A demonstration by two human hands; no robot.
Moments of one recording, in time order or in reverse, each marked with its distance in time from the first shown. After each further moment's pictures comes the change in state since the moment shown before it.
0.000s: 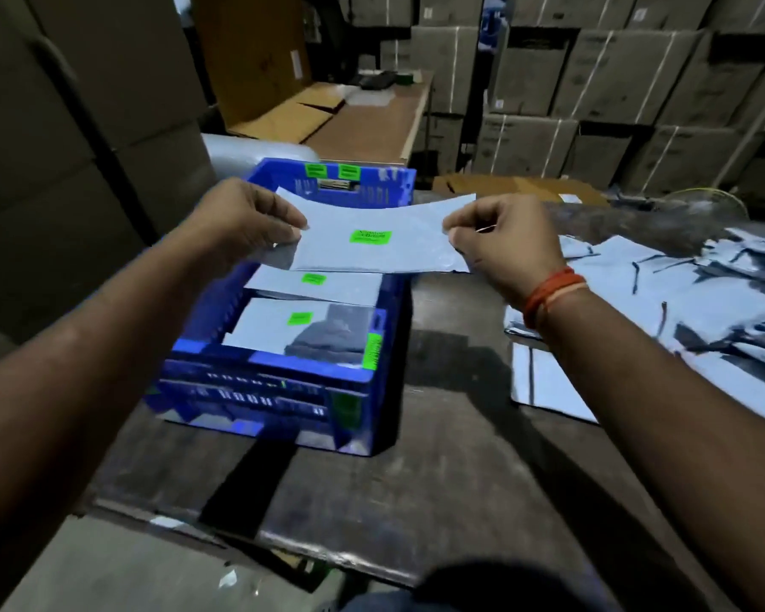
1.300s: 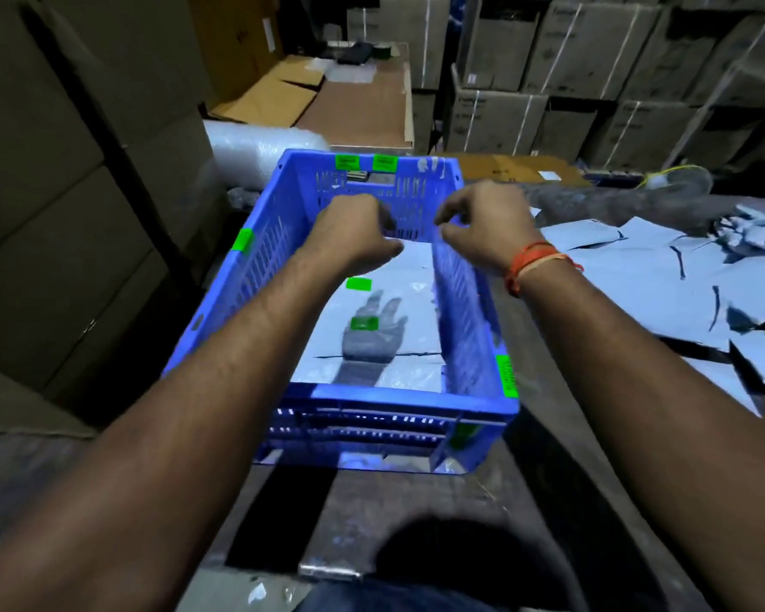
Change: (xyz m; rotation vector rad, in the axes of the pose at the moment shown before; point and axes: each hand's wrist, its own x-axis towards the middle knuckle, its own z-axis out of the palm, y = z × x) left_hand 0.071 -0.028 0.012 0.615 -0.093 0.301; right_hand 0.055 -0.050 0.120 -0.657 -0.117 -0.042
